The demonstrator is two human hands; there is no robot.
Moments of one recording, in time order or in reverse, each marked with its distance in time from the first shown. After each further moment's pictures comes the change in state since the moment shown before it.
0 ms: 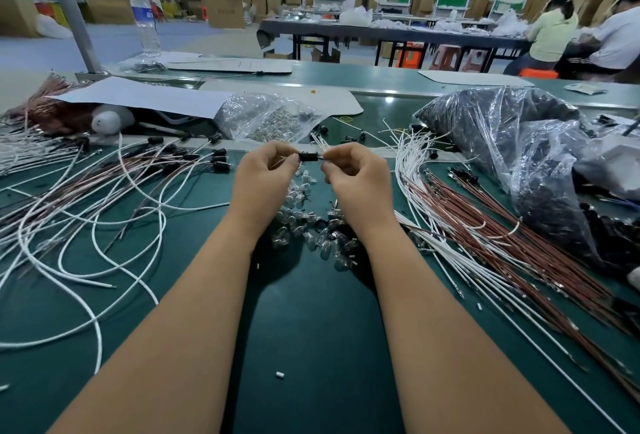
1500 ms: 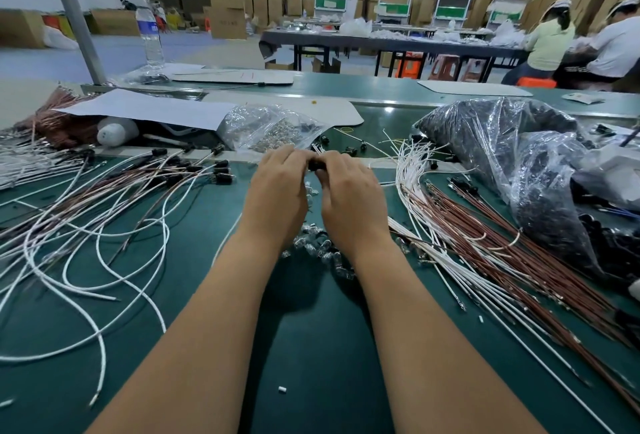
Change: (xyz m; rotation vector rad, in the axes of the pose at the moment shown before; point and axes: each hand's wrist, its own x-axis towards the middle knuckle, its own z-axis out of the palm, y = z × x) left_hand -0.008 0.015 0.008 0.676 0.041 0.464; right_hand -0.007 -0.009 0.008 -0.753 -0.032 -0.405
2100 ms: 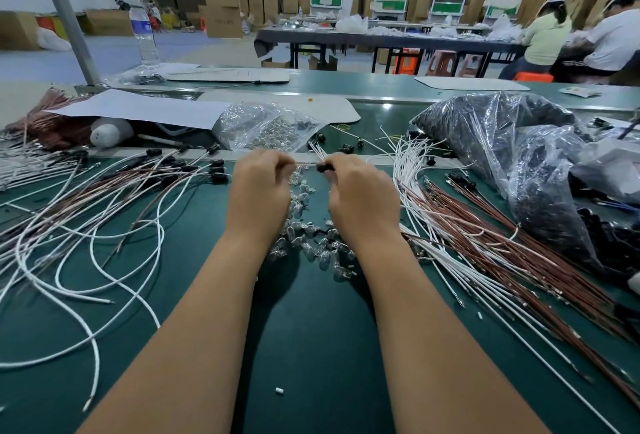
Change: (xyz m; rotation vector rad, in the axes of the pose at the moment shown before) left_hand 0.000 -0.014 -0.002 -0.158 0.041 -0.184; right_hand 0.001 0.015 -0.004 -0.119 -0.001 0.090
